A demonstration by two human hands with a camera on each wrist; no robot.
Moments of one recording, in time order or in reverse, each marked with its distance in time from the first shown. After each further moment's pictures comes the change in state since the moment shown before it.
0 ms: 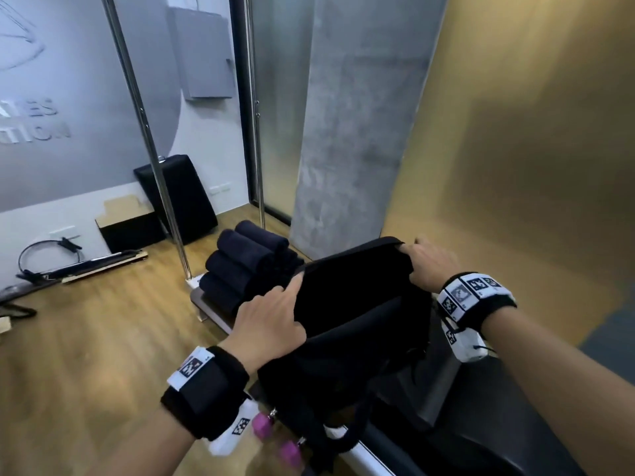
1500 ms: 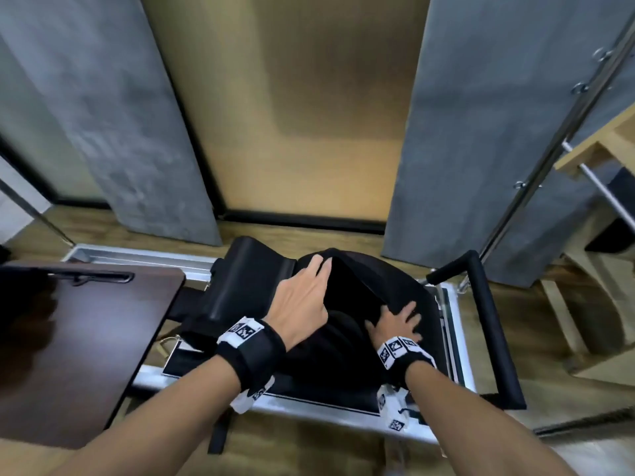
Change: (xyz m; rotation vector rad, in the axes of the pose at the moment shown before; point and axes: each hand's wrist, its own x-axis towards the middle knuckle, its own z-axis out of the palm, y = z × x) left_hand 0.013 0.495 0.246 0.132 -0.094 0.742; right_hand -0.293 0.346 0.327 0.634 -0.272 1.093
